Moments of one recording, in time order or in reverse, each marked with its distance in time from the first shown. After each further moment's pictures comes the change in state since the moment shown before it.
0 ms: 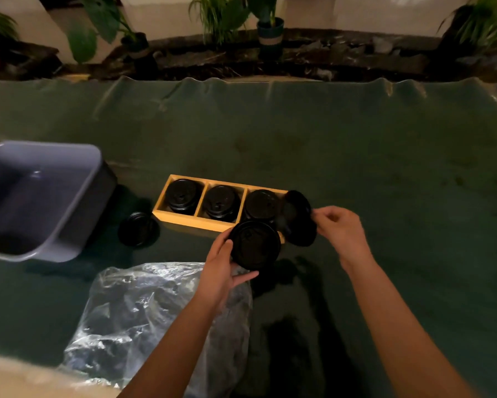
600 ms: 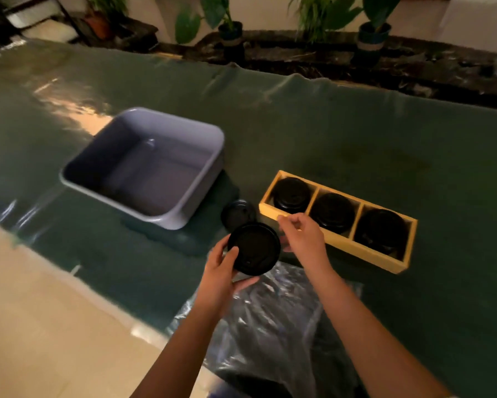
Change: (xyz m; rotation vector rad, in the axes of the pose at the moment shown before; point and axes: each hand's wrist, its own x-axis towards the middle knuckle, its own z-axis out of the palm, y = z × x) left_hand -0.008 0.041 -0.197 -0.156 0.250 0.116; right_hand -0.059 -0.041 0.267 -0.131 -0.330 -0.145
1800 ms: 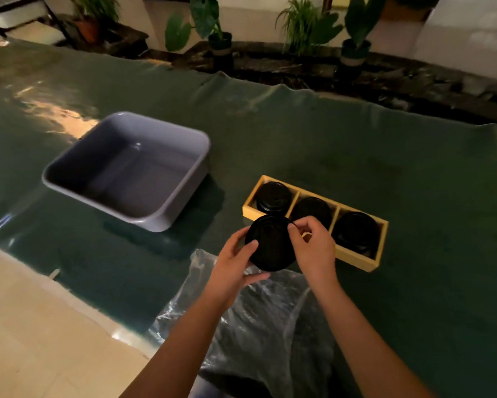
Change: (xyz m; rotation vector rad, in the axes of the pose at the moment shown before) left_hand -0.012 0.001 0.046 0.033 -0.209 0.028; right_hand -0.035 -0.005 -0.048 -0.184 0.223 -0.270
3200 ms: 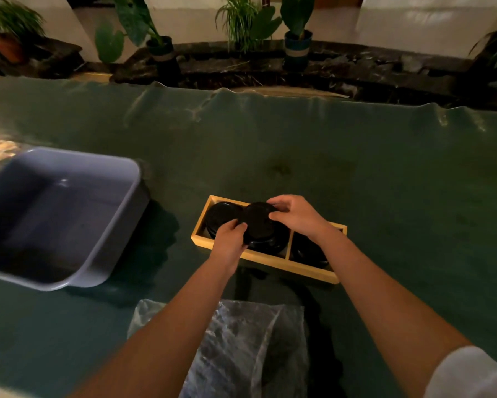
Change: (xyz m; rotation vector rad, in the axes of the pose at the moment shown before) left_hand 0.130 0.013 0.104 0.187 0.083 -0.121; right_hand 0.152 0.060 -0.048 -0.021 -0.443 0.269
